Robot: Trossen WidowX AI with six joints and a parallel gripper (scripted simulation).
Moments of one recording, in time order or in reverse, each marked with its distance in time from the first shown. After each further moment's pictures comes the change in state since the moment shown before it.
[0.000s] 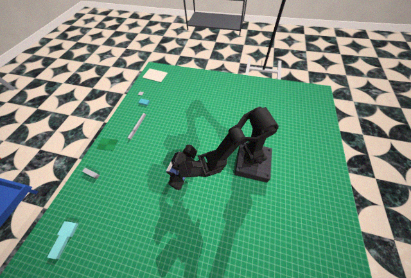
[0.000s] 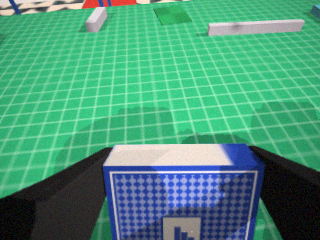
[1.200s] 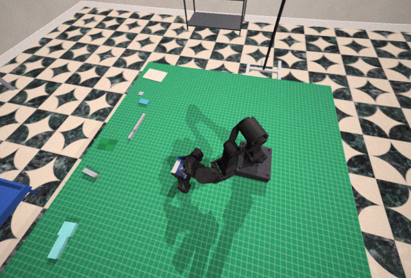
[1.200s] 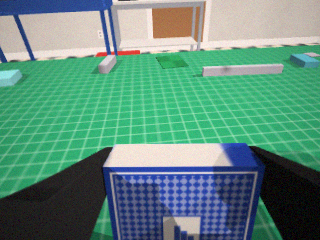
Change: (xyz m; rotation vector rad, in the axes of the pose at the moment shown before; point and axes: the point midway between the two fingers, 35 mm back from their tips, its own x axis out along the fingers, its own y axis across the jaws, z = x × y) arm -0.026 0.000 -0.012 -0.002 -0.248 -0.001
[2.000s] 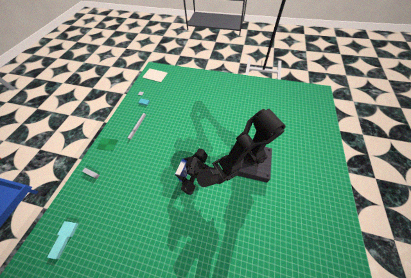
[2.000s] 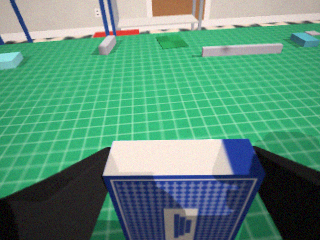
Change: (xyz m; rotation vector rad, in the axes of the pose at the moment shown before) arm -0.021 0.000 -0.003 0.007 0.094 0.001
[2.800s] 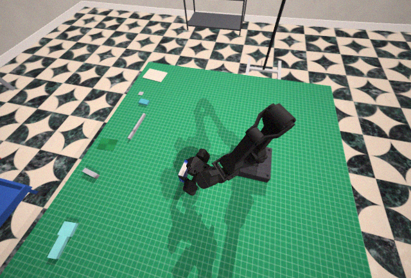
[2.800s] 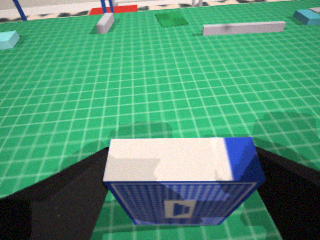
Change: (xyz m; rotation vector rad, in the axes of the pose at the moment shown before) arm -0.012 0.000 -0.003 0.000 0.102 0.000
